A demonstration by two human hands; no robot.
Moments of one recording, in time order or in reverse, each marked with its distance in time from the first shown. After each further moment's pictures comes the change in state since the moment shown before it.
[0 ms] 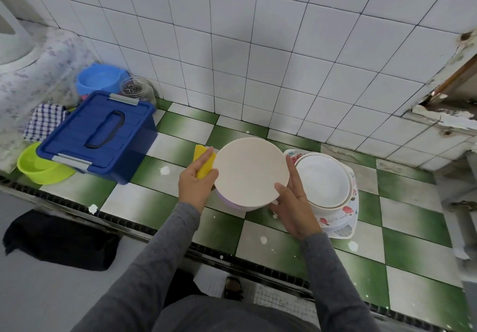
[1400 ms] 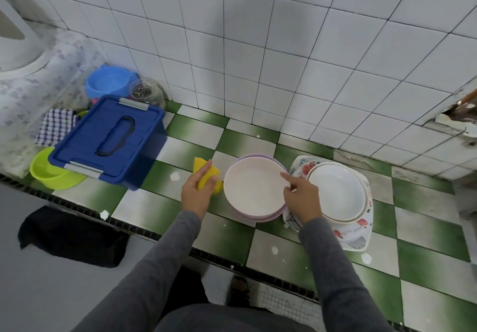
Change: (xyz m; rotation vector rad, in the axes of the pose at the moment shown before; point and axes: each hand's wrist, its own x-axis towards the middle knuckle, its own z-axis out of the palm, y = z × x) left_hand 0.034 -0.018 -0.021 0.164 0.055 -0.033; right_hand 0.058 -0.008 0.004 -1.012 0.327 0.095
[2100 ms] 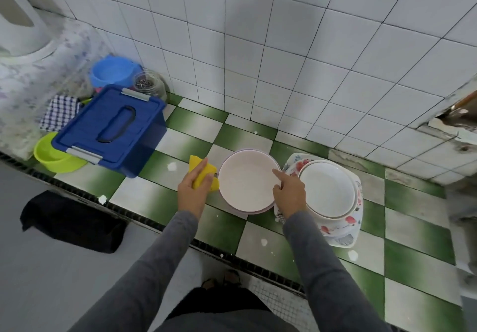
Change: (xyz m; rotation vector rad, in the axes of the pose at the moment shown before) left_hand -0.027 -0.003 0.008 -0.072 0.081 0.046; right_hand 0.005 0.011 0.012 -0.102 -0.052 0.000
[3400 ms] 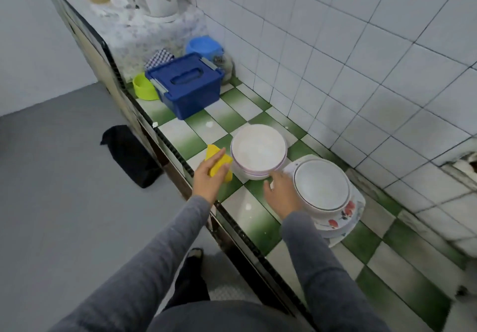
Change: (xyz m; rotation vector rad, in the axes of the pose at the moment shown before) left_hand -0.170 -0.027 0.058 -0.074 0.351 0.112; right_hand -0.052 0.065 -0.059 -0.316 -0.365 -0.616
